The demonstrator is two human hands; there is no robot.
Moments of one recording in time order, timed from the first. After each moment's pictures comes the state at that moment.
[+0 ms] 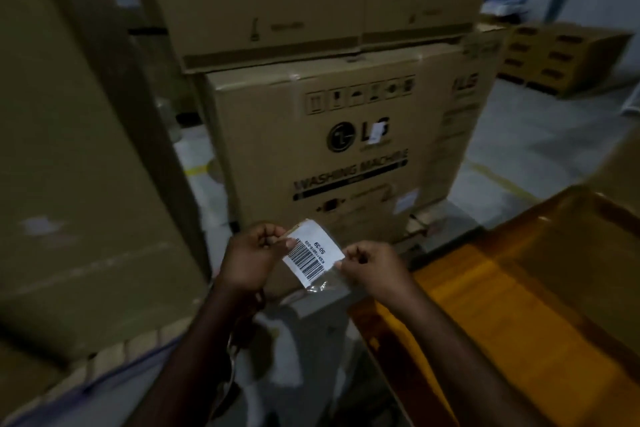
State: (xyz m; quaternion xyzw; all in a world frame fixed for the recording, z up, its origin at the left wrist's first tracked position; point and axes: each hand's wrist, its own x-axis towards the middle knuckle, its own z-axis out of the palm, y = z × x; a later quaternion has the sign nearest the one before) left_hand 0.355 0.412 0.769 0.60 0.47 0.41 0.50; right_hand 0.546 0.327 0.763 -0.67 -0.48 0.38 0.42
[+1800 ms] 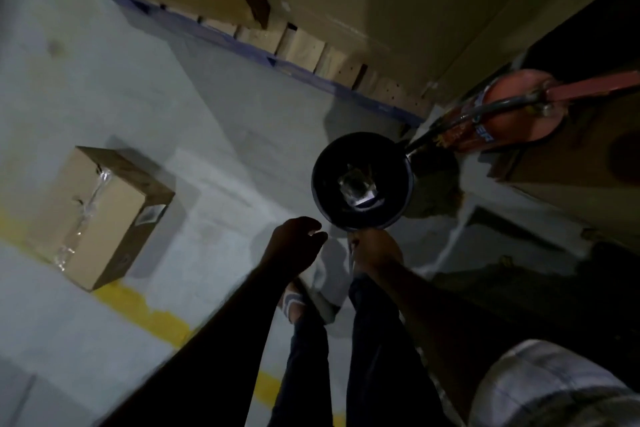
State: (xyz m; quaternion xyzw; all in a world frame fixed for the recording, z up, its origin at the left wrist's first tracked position) left_hand 0.035 0.486 0.288 0.23 0.83 0.01 0.51; right_hand 0.184 0.551 0.195 -0.46 -0.71 0.40 -0.34
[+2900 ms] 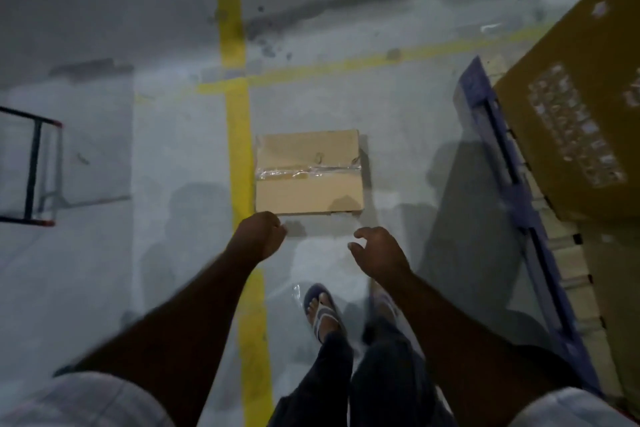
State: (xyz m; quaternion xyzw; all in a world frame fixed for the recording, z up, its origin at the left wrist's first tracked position) left_hand -0.349 -0.022 0.380 -0.09 0.92 0.17 0.35; right_hand -0.304 0.208 0.324 -0.13 -0.88 0.31 -0.34
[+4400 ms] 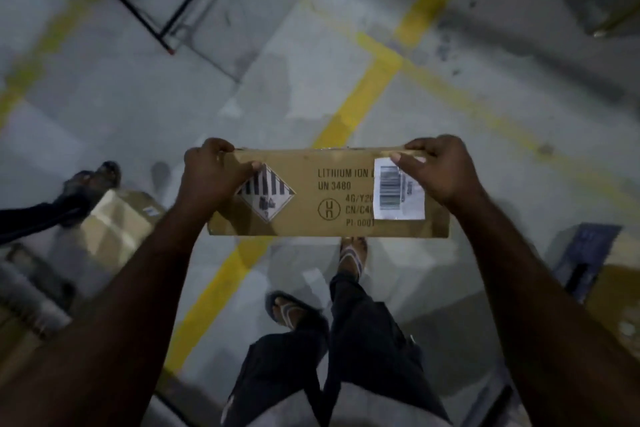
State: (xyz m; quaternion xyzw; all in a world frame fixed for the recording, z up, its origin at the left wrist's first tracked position) left_hand -0.319 -0.194 0.485 -0.55 0.77 0.32 0.05; right_hand -0.563 0.066 0.463 0.21 -0.88 0.30 -0.31
